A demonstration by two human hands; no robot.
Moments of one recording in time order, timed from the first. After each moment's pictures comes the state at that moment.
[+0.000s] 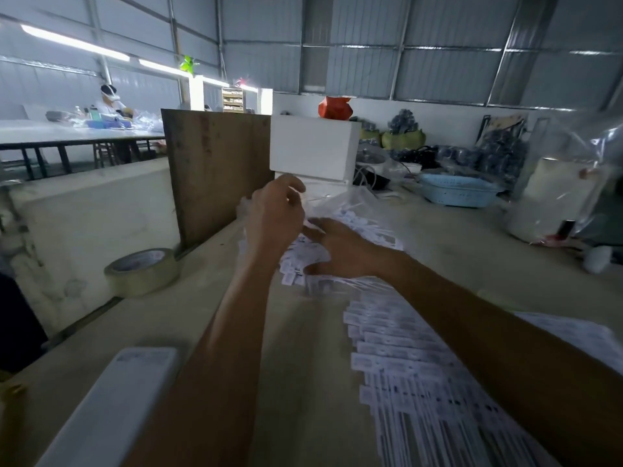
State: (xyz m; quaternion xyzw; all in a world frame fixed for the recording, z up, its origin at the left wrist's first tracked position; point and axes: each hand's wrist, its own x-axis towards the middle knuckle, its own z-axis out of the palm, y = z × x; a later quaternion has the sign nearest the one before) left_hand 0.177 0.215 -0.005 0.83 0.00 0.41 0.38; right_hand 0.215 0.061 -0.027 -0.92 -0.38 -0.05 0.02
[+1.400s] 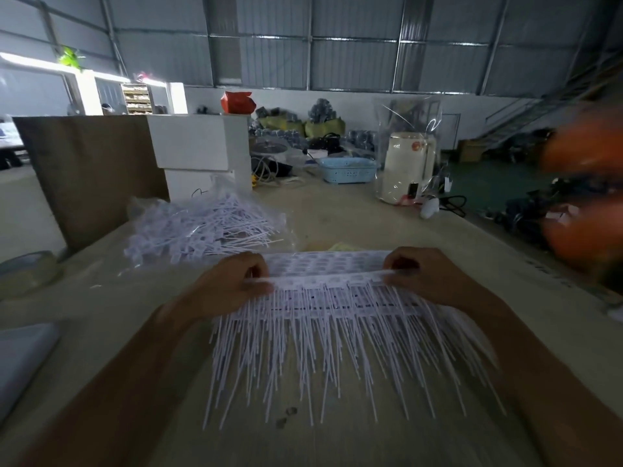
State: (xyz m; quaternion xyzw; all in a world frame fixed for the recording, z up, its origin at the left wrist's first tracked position) left_hand 0.072 0.087 -0.079 0.89 -0.34 0.15 0.27; right_hand 0.024 -0.298 -0.060 -0.93 -0.17 -0.15 0.30
